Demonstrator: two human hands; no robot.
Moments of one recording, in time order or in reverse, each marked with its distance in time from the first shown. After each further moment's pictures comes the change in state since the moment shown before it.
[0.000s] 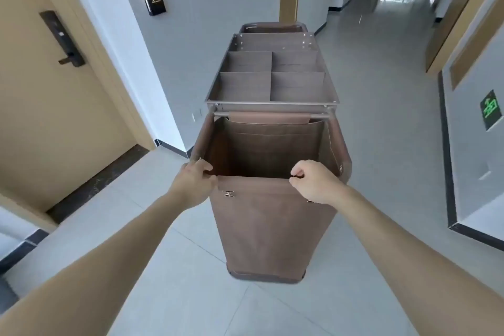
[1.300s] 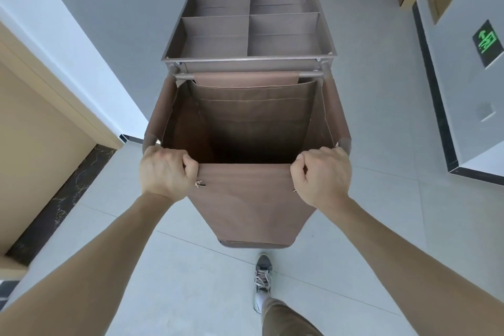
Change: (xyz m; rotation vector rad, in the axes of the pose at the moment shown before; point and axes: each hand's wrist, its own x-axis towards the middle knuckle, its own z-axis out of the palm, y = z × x) left_hand 0.236 -0.135 -0.035 0.392 0.397 0.480; right_hand 0.176 -0.082 0.099 -0.431 0.742 -0.033
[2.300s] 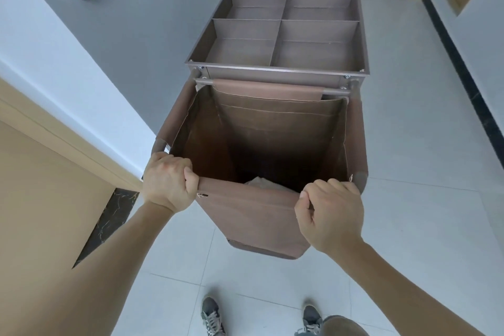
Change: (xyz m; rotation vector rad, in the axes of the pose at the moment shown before) left_hand 0.233 -0.304 0.072 -0.087 -0.008 0.255; right_hand 0.186 -0.244 0.140 0.061 0.132 0.055
